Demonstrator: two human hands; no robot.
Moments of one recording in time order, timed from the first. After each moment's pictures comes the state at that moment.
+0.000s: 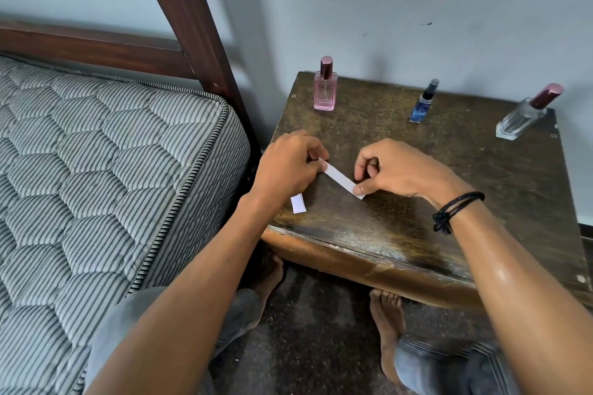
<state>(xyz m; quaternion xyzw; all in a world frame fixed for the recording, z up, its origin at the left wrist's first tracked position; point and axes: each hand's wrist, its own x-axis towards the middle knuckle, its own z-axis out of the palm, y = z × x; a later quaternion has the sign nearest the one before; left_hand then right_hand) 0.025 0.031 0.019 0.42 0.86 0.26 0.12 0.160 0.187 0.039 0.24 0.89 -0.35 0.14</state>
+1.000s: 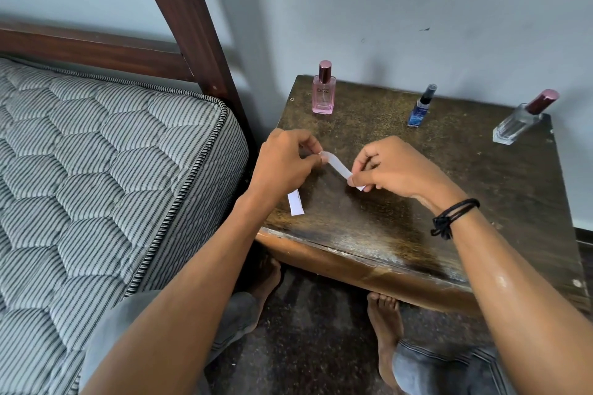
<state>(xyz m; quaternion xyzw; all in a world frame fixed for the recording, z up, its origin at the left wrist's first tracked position) 0.020 0.031 0.024 0.38 0.85 0.34 0.13 0.162 0.178 0.050 0.29 0.85 -0.44 0.08</state>
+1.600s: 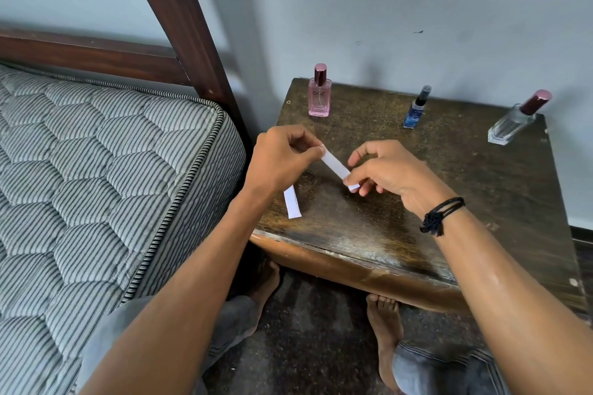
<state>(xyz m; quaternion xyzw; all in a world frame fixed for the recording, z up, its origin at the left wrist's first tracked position) 0.019 0.031 0.032 0.35 0.81 0.44 0.15 0.157 0.170 0.047 0.40 0.72 -0.57 0.03</state>
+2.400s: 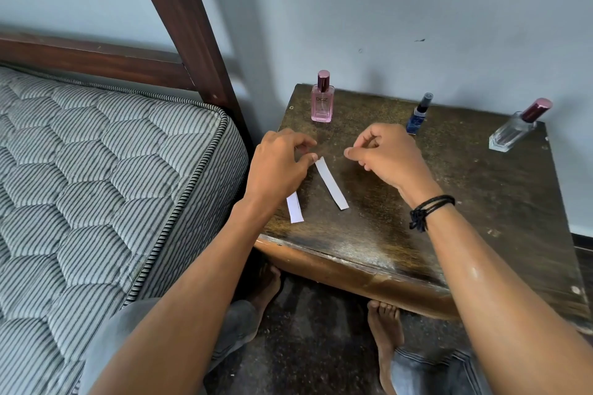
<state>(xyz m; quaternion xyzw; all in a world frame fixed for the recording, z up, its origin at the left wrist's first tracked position) 0.015 0.030 0.021 0.39 0.86 0.32 0.05 0.142 0.182 0.036 0.38 0.81 -0.44 -0.11</state>
